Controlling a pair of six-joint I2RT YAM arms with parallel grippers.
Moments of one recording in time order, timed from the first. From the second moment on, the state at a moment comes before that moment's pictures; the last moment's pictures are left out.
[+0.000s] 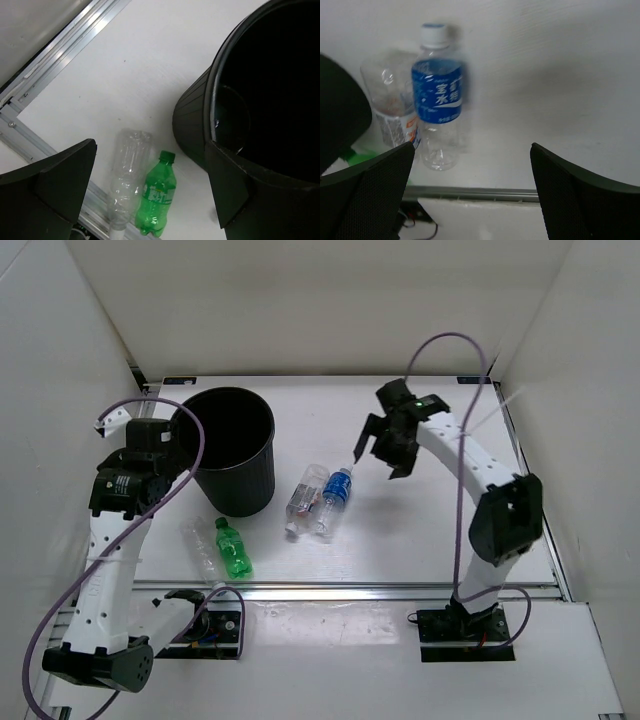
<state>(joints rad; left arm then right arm) -0.12 1.02 1.36 -1.09 -0.56 -0.65 0.44 1.73 1.60 -1.05 0.00 0.80</state>
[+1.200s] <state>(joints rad) -0.19 0.97 1.20 -1.11 -0.63 -0.63 0.50 2.05 1.48 -0.80 -0.48 0.71</state>
